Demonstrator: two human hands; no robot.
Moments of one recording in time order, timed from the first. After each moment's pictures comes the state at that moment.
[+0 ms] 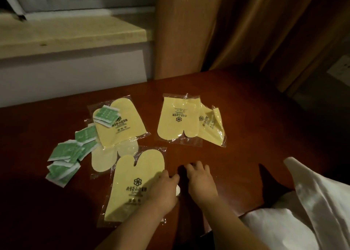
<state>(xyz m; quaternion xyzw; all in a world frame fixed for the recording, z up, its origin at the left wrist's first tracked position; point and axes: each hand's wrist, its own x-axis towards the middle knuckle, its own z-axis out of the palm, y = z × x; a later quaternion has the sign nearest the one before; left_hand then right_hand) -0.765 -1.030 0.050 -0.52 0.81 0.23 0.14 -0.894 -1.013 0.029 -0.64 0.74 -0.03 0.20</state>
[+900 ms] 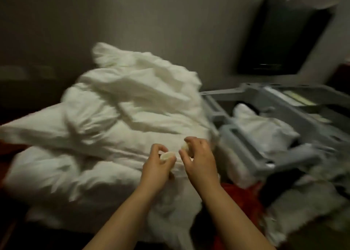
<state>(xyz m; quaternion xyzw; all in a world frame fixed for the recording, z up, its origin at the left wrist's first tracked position) -0.786 -0.530 0.187 0.01 0.76 0.65 0.03 -0.779 -0.409 0.199 0.00 0.91 -0.34 -0.21</state>
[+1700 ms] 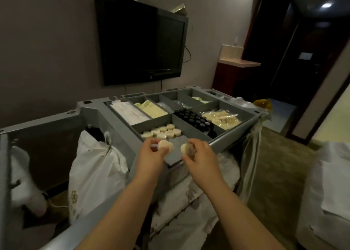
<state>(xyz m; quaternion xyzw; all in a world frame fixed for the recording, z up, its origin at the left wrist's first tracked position) -0.853 0.145 0.237 0.11 0.71 0.69 0.12 -0.766 0.242 0.249 0.23 0.90 -0.28 -0.23</state>
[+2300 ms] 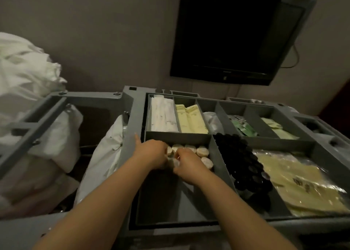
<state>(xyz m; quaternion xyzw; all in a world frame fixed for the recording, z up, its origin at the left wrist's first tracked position) -1.012 0.238 0.210 0.07 0.99 0.05 0.09 -0.986 0.361 0.204 -0.06 0.98 -0.19 0.08</state>
